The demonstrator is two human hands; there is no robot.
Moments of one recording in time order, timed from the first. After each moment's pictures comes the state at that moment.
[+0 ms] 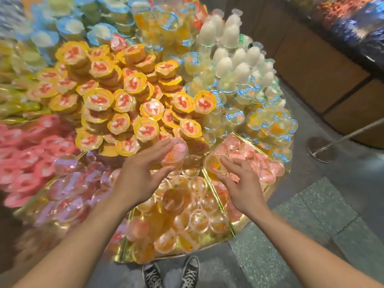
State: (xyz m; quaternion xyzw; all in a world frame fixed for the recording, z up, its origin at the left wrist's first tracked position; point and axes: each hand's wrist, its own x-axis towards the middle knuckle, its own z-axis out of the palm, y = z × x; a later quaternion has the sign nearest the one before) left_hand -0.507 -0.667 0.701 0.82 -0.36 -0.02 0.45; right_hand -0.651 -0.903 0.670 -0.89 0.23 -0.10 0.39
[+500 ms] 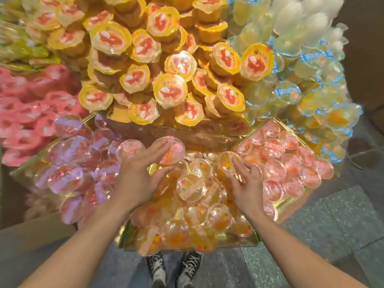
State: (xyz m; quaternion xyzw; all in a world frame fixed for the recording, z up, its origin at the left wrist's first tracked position) left_hand -0.509 -0.623 0.563 0.86 -0.26 -0.01 0.44; right_hand -0.623 -0.884 0.510 -0.88 0.26 -0.08 0.38
